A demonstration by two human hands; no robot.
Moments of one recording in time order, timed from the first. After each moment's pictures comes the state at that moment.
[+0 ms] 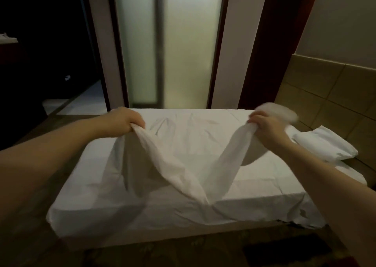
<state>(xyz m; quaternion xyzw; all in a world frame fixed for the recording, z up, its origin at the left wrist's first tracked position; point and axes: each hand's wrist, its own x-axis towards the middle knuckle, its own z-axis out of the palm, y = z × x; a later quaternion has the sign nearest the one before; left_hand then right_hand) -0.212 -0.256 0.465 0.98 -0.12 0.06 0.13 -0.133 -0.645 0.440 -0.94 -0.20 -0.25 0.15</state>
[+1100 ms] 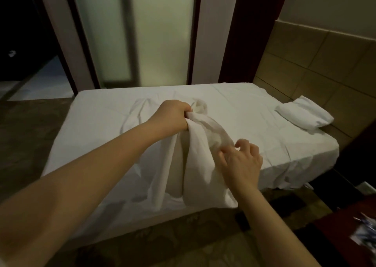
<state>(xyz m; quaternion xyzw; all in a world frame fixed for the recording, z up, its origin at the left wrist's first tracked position) -0.139 -0.353 0.427 0.95 -0.13 0.07 0.26 -0.183 -0.537 0.320 -0.97 0.05 -0.19 0.12</state>
